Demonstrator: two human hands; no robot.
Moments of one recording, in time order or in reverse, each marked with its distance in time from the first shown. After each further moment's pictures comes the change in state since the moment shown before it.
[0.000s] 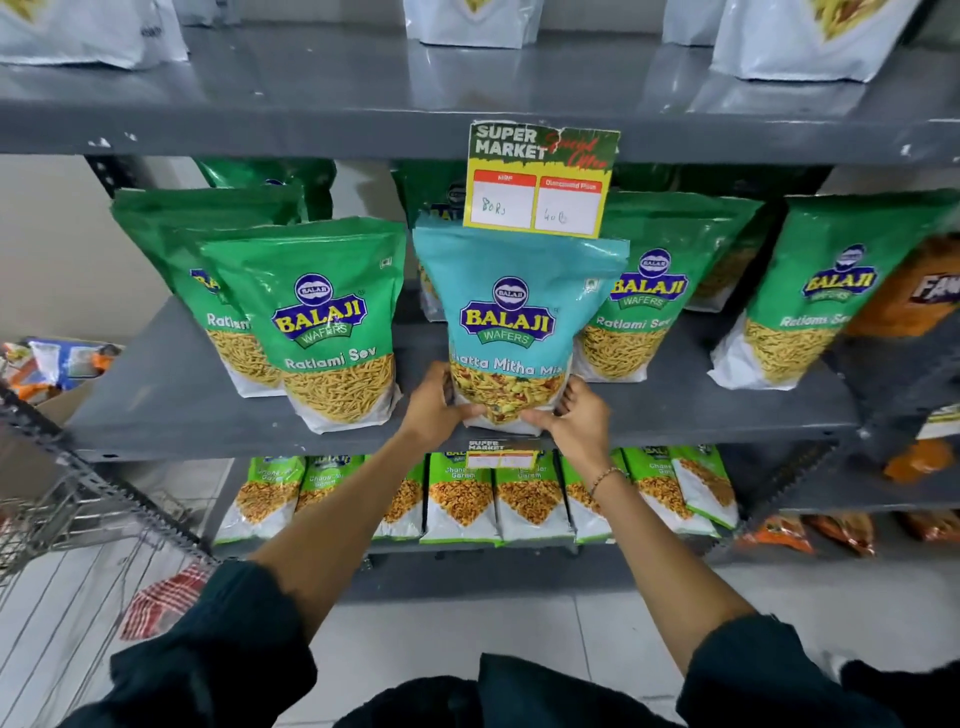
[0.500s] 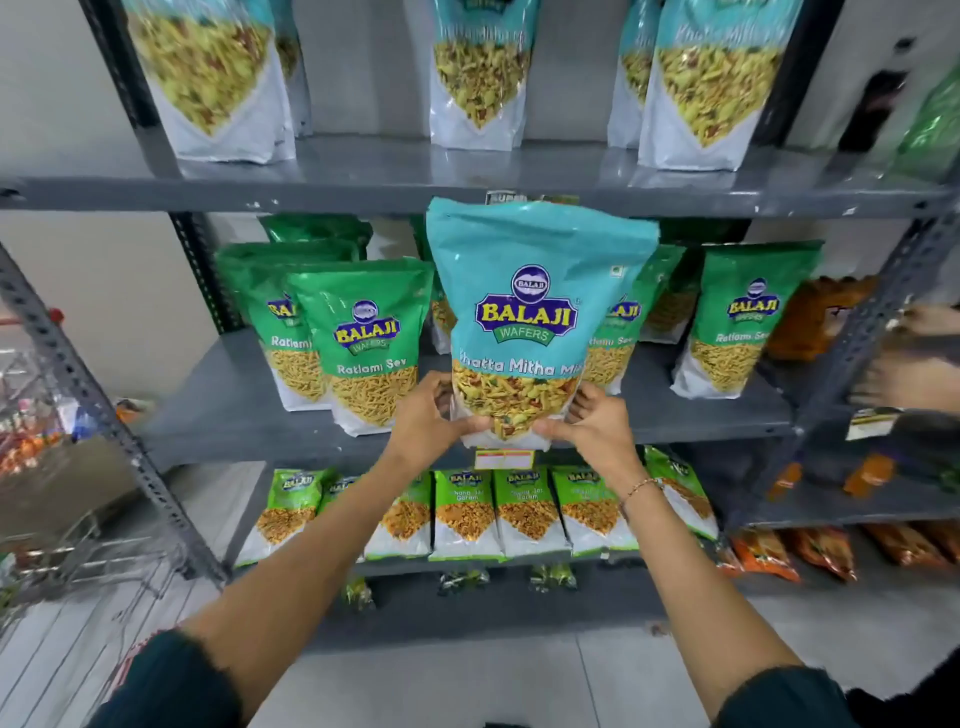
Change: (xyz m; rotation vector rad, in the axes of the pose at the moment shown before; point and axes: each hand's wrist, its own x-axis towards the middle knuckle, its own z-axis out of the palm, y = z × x) left_hand -0.134 0.047 -0.052 -0.043 0.093 0.289; right_hand -0.107 -0.092 -0.033 0.115 -0.081 -0.127
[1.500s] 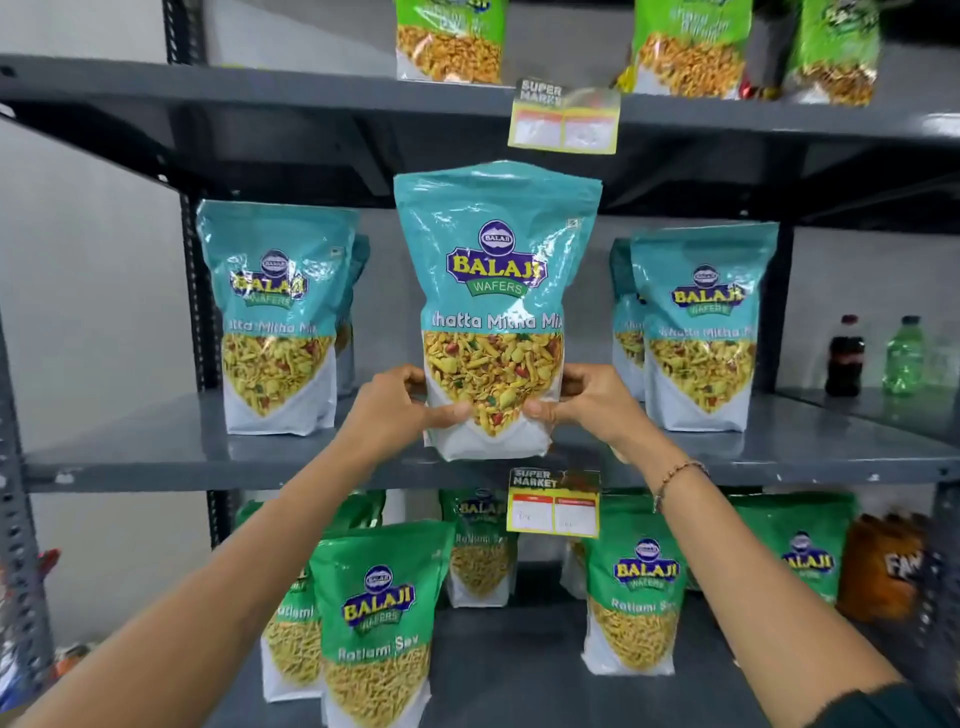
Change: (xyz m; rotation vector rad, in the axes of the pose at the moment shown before) left_hand 0.136 0.198 -0.144 0.156 0.148 0.279; right_hand 0.170 -0.252 0.008 -0.133 -0.155 -0.375
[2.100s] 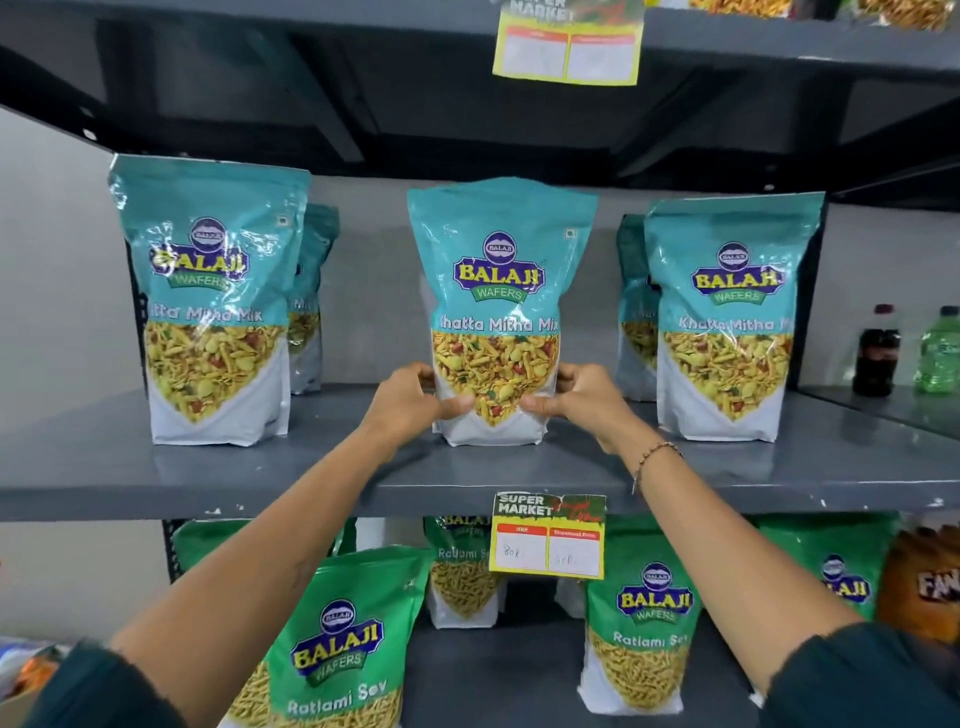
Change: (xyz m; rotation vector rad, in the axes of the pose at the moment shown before) left_hand 0.102 -0.051 0.063 -0.091 -0.004 -0.094; right_hand 0.082 0.075 -0.017 0.006 0.024 0.131
